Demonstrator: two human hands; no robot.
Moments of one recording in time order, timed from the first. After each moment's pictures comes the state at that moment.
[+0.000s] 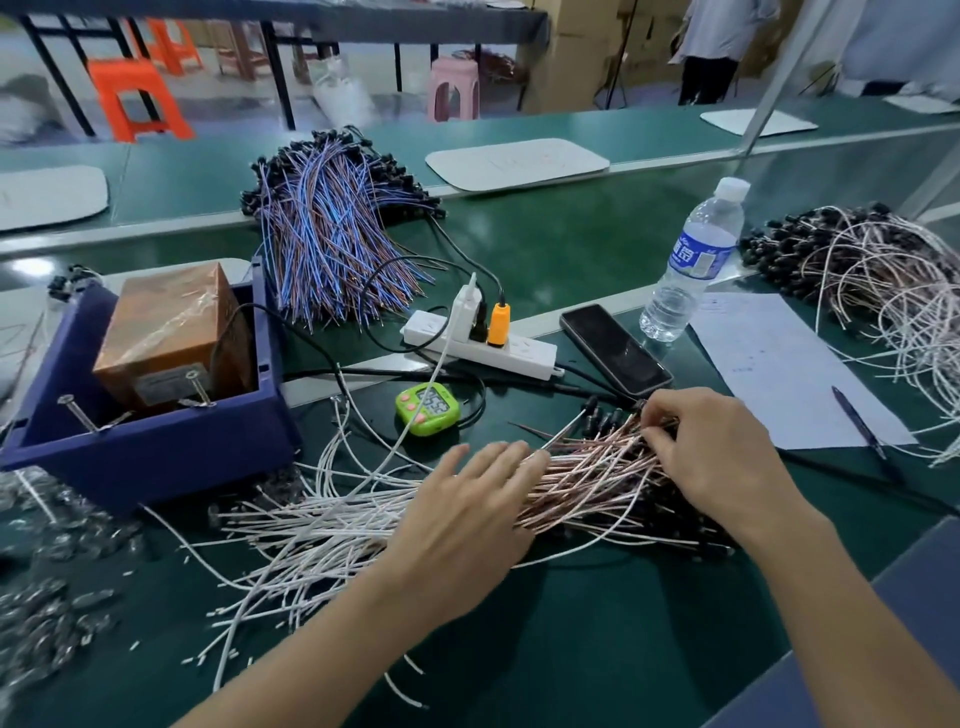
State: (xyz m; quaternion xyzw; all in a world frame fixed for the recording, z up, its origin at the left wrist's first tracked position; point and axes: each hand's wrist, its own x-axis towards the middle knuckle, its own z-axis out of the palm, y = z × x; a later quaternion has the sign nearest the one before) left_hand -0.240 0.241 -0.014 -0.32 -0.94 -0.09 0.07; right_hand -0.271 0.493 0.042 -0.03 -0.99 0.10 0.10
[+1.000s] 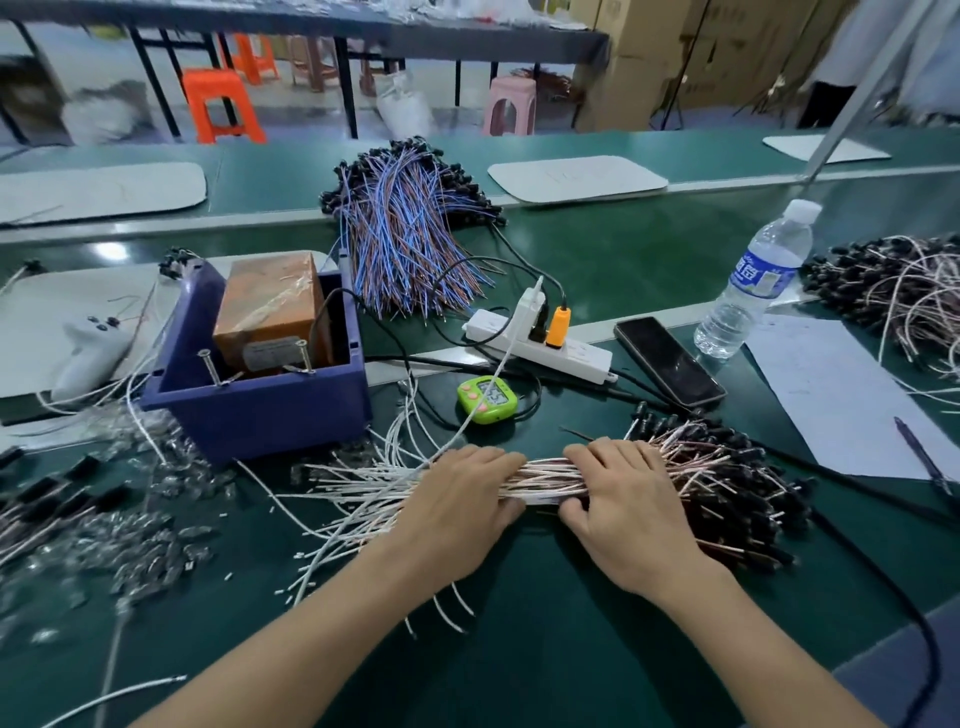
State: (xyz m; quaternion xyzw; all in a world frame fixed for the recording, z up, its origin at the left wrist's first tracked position) left_hand -0.243 0.195 -0.032 -0.21 -0.96 -0.20 0.05; right_hand -0.245 0.404 -0.026 0.15 -0.98 0.03 0.08
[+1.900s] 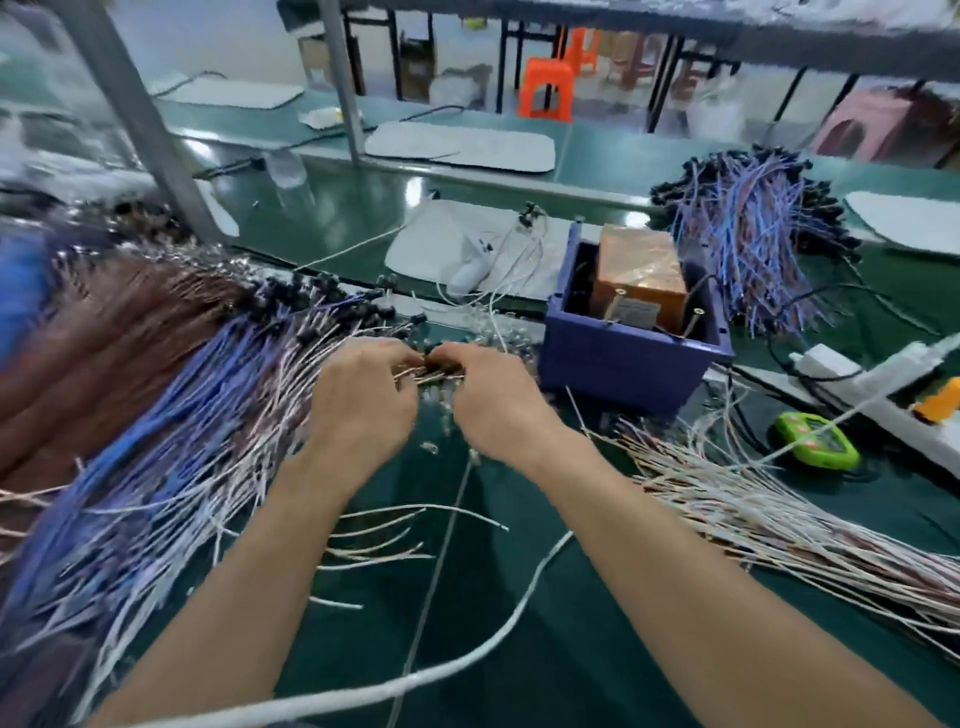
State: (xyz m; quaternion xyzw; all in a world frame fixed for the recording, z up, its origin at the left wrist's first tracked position) left_hand -0.097 -0.091 0.006 0.31 -0.90 -0.18 0.23; right_hand -0.192 0.030 0.032 0.42 -0.84 0.31 -0.15
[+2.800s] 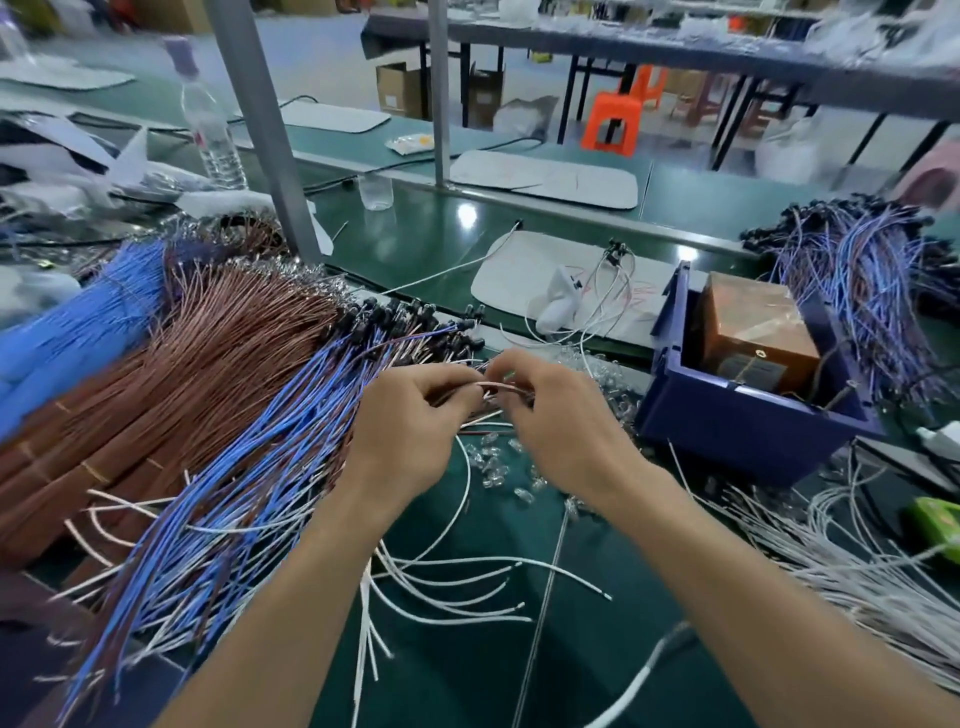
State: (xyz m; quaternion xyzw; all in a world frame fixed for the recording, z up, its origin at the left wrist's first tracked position) left_hand -0.058 -0.127 0.026 0.27 -0.80 -0.44 0.32; right_hand -0.179 -0.008 0.045 0.48 -0.81 0.33 -0.08
